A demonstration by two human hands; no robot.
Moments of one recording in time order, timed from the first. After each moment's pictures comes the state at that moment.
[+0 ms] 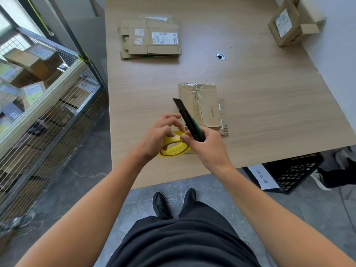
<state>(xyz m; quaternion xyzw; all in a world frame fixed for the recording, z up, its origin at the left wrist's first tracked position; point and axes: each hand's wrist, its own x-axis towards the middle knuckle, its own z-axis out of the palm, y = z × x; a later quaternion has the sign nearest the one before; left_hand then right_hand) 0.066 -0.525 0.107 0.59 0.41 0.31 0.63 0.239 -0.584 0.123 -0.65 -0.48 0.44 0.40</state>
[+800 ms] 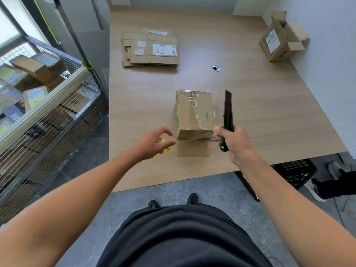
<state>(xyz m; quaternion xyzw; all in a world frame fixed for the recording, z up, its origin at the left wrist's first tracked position) 0.054 -0.529 0.059 0.72 0.49 0.13 0.48 0.316 -0.576 0.121 -0.71 -0.32 0.45 0.44</state>
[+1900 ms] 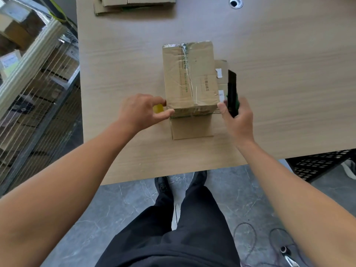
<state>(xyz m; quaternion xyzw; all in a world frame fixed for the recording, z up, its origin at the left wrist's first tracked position) 0.112 -0.447 -0.002 0.83 0.53 0.14 0.12 0.407 -0.512 -0.038 -0.69 -0.51 0.30 0.42</state>
